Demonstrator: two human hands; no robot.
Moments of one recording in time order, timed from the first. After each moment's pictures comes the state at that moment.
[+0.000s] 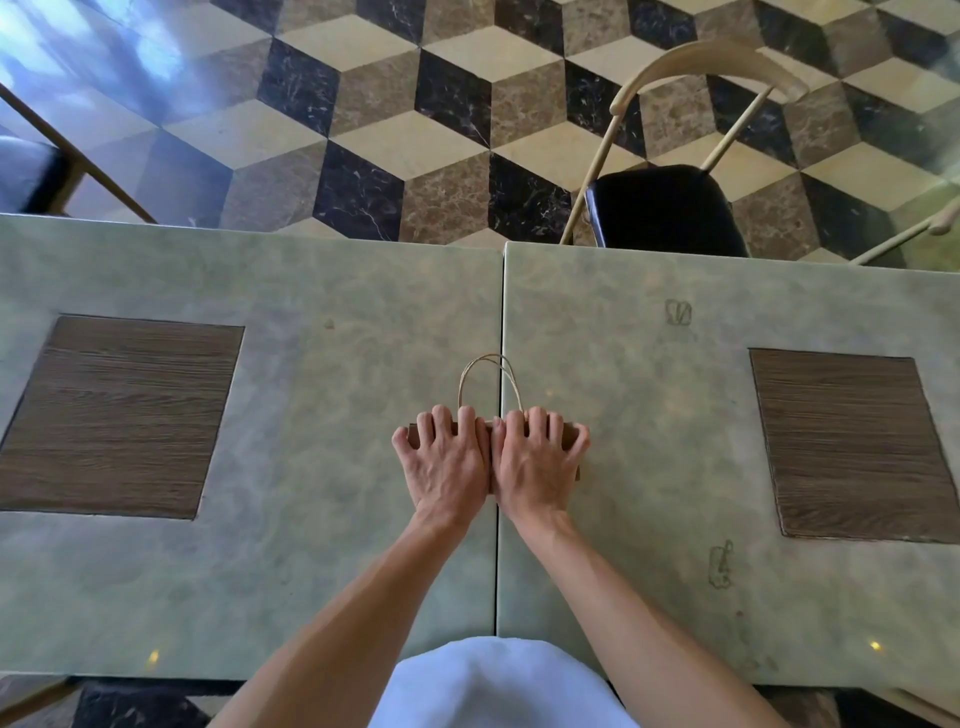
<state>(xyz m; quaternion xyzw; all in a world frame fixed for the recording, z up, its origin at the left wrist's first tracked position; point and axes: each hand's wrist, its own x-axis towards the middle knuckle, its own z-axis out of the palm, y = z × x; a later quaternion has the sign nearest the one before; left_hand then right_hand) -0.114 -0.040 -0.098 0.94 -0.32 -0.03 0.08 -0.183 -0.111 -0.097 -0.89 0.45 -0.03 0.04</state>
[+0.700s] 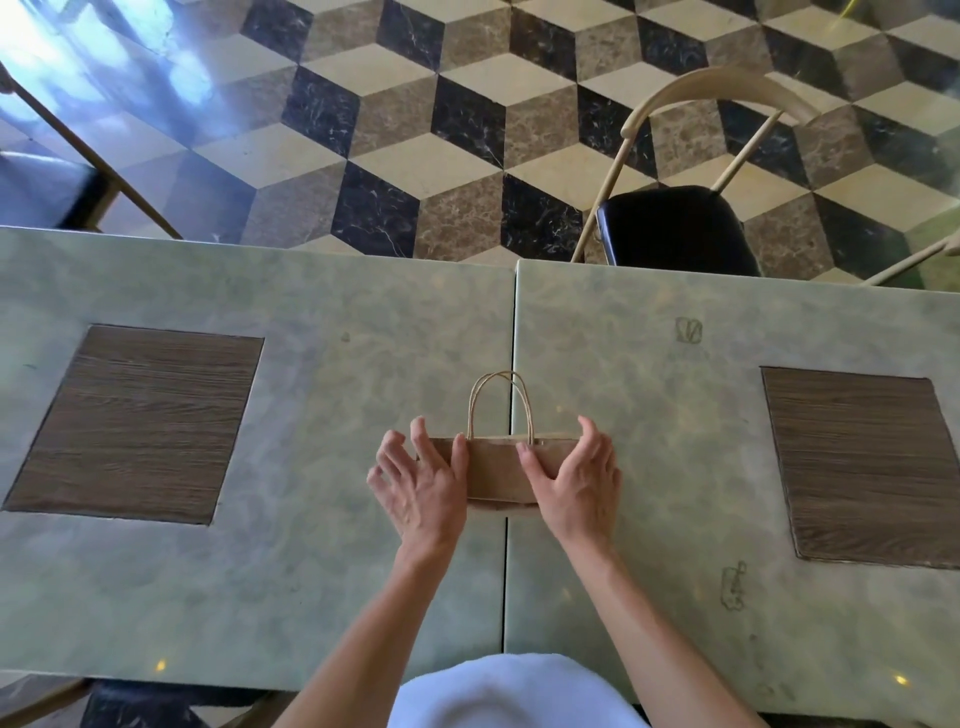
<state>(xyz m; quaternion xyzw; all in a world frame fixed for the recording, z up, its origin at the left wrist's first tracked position) -0.107 -0.010 -0.104 0.97 -0.15 -0.06 0.16 -0.218 -0.130 -0.100 -0.84 0.51 -0.13 0.16</state>
